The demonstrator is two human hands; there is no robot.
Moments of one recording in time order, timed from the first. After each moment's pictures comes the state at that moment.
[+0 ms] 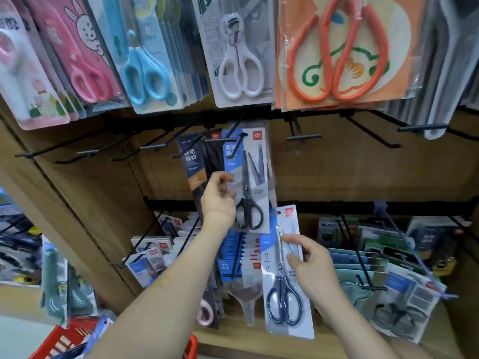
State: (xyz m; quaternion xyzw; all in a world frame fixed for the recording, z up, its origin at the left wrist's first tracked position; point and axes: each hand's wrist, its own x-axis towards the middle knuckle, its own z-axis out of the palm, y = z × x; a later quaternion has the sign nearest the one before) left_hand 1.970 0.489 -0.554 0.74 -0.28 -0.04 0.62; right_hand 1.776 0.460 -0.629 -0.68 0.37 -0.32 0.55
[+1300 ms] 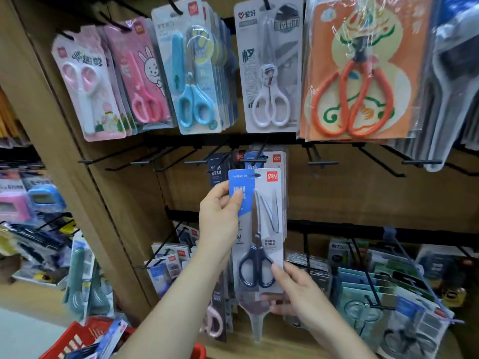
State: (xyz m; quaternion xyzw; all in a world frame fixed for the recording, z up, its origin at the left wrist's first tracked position) left_hand 1.915 0.582 -0.491 0.62 -0.30 -0.11 0.72; right_hand 1.778 0.516 -0.593 -0.64 0.27 -0.17 0.70
